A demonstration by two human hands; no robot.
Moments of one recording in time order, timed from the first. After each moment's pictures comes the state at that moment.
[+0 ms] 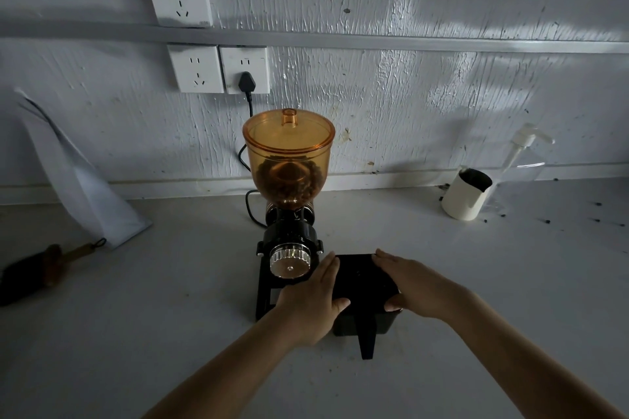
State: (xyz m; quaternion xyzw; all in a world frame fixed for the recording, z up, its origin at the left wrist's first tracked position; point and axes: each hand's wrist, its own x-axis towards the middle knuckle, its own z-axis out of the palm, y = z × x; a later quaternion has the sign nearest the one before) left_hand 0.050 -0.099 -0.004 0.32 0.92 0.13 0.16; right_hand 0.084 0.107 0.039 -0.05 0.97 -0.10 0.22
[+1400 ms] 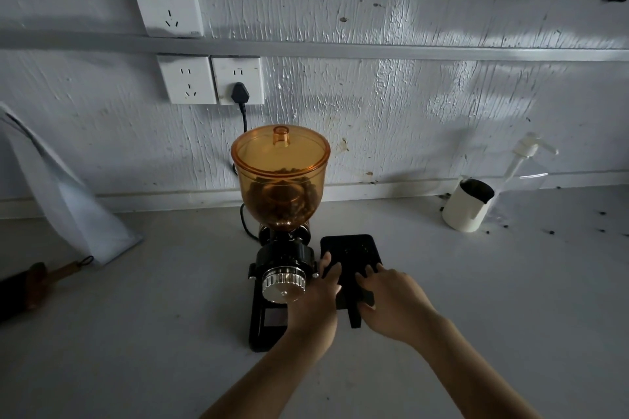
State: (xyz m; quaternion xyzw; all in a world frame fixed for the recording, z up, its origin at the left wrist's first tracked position) left_hand 0.025 -0.062 -0.033 0.21 0.95 0.22 0.00; right_hand 0.068 0.074 0.032 -0.02 0.99 -0.04 0.10
